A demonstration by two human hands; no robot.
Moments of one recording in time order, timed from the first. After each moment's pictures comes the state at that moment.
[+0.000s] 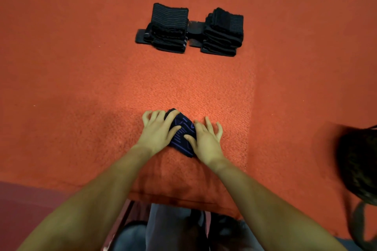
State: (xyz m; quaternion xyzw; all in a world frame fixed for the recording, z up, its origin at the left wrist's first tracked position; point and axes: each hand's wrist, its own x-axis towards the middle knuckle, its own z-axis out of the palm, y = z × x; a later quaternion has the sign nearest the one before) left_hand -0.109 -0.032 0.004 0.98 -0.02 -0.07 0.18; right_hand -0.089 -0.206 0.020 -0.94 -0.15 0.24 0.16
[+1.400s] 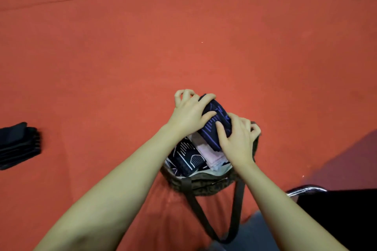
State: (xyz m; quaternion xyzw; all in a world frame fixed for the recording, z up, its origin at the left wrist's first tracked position) left_hand 0.074 -0.662 0.214 0.90 -0.40 0.07 0.19; right_hand -0.037 -0.780 0.183 -0.94 0.22 -0.21 0.17
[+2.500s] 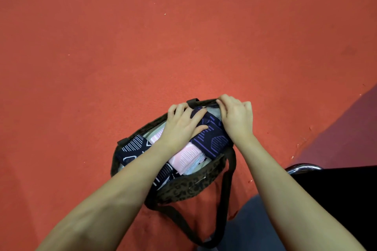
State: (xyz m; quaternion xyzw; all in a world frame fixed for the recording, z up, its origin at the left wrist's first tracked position) left_hand 0.061 -0.753 0.093 0.85 -0.49 0.18 0.10; right_hand -0.012 -0.910 0.120 -0.94 0.24 -0.16 0.17
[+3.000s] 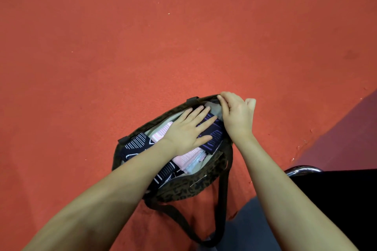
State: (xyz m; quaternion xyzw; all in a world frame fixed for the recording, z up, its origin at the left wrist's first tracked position) left_hand 0.061 -0.747 0.084 0.82 -0.57 -0.06 0.00; right_hand -0.004 -0.902 0.127 -0.92 0.23 -0.23 0.20
